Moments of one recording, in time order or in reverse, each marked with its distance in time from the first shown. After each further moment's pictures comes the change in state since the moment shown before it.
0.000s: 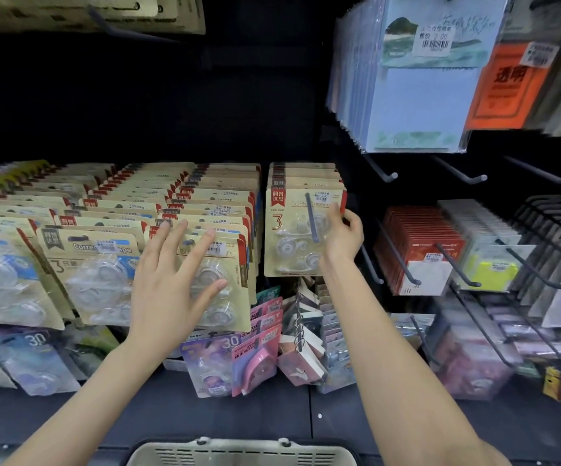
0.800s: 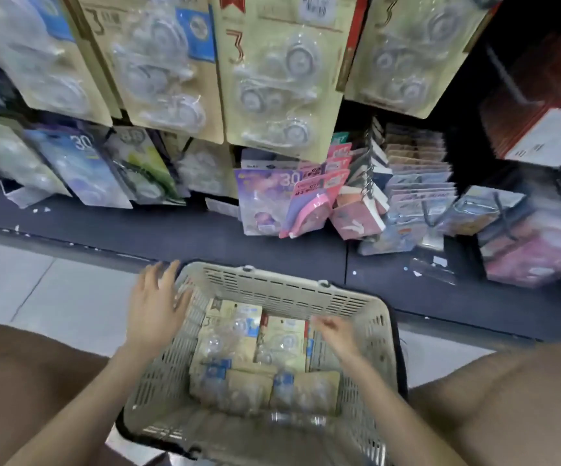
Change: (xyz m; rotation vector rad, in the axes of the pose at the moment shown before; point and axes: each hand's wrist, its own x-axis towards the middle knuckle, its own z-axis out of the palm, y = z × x) left_hand -0.320 -0.066 0.039 0.002 -0.525 -0.533; right_hand -0.201 0.261 -0.237 -0.993 -0.551 0.606
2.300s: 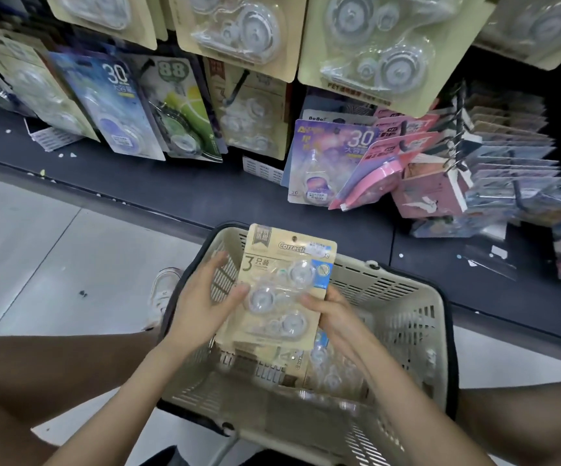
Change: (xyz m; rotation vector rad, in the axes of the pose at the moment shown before) left_hand -0.042 0.007 -0.001 -0.694 -0.295 -0.286; right_hand -0.008 -0.028 0.067 0.508 -0.449 -0.041
